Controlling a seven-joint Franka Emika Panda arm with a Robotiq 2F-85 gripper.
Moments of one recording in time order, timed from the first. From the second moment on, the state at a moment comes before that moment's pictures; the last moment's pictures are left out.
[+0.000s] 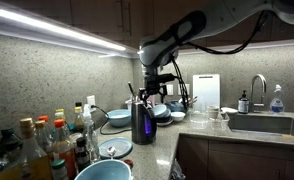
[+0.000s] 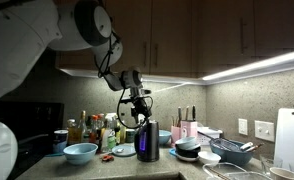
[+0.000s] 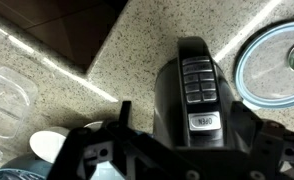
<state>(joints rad) 0.13 0.41 -0.04 -1.53 -0.18 2.07 0.53</state>
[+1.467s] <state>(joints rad) 0.14 0.47 -0.09 -1.45 -0.18 1.93 0.59</state>
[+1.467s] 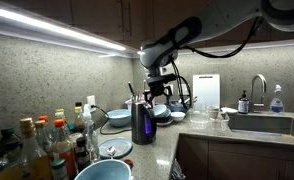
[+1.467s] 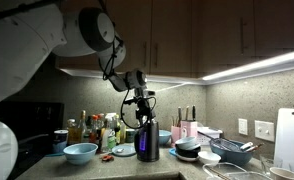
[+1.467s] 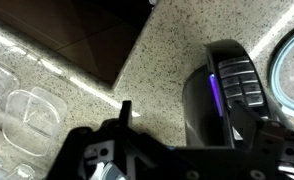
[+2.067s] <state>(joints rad) 0.14 0.47 -0.07 -1.42 -0.18 1.93 0.59</state>
